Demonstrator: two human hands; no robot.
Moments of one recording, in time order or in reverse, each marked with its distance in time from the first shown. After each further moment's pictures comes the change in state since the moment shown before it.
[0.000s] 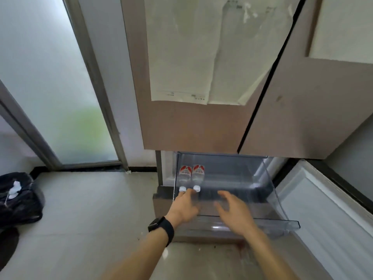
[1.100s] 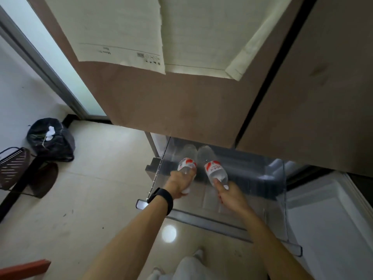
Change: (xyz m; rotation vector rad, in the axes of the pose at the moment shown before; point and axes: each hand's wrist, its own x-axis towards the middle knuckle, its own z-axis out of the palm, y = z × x) left_hand 0.098 0.039 0.039 -0.585 0.155 -0.731; right_hand 0.131 0.093 0.002 0.410 -0.314 0.300
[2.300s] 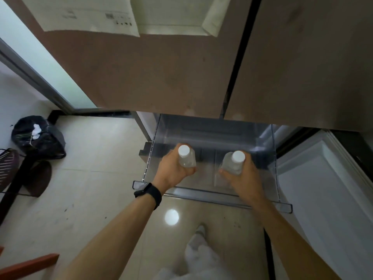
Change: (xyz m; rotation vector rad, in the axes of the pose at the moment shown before) left_hand -0.024 -0.037 -0.010 0.427 0.063 0.773; right_hand -0.037 0.050 -0.027 -0.061 0.318 -0.311
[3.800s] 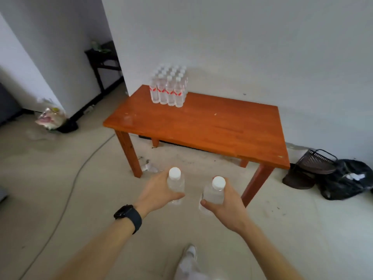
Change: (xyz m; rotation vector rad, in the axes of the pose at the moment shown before) left_hand -0.963 -0.309 -0.145 -0.209 1.289 -1.113; right_hand -0.763 -0.231 0.493 -0.345 -1.506 -1.181
